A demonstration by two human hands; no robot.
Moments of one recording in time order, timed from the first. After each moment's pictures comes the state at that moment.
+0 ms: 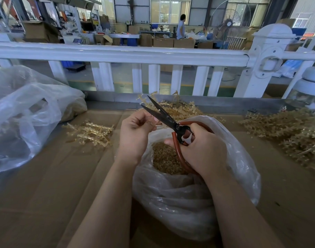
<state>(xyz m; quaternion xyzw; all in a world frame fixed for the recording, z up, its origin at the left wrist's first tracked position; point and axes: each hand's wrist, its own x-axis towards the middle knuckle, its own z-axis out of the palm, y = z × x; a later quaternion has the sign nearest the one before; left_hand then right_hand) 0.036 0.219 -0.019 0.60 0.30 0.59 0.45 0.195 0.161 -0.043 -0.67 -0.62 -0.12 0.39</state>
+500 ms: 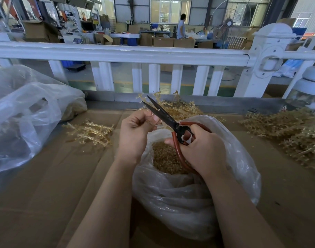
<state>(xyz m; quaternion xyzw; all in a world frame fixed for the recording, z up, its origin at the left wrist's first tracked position) 0.036 0.219 -0.020 0.58 0.28 0.59 0.48 0.195 0.161 -0.043 -0.68 -0.61 -0.10 0.39</state>
